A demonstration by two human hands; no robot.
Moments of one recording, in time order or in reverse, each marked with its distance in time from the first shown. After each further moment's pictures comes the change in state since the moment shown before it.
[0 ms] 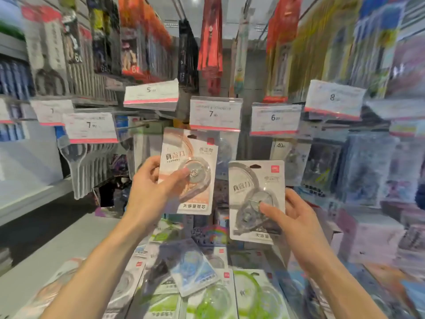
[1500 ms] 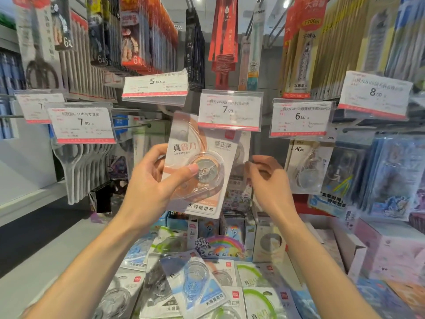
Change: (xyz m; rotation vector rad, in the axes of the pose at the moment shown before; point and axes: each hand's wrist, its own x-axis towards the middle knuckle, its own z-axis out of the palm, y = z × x) left_hand 0.028 -0.003 -0.008 -0.065 -0.171 0.169; right_hand 0.107 0.003 0.065 -0.299 0.172 -0.156
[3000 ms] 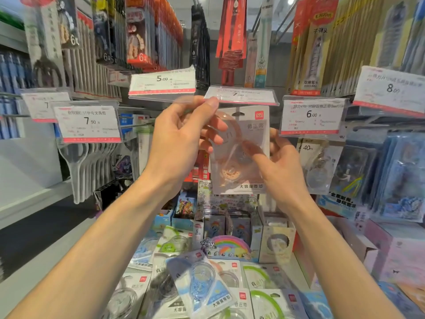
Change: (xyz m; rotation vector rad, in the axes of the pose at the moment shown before) left_hand 0.038 0.053 0.042 -0.149 0.000 0.091; right_hand 0.004 -0.041 0.000 0.256 -0.141 -0.239
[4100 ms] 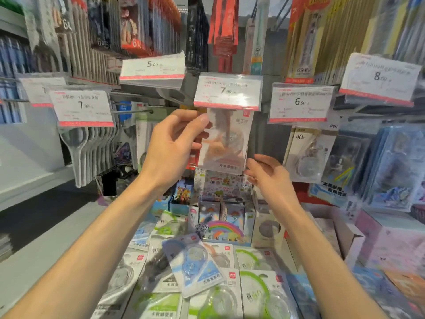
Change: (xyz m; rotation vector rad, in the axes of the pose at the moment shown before) left_hand -0.016 -0.030 -0.010 0.242 0.026 0.003; right_hand -0.026 0.055 -0.024 -0.068 0.042 0.433
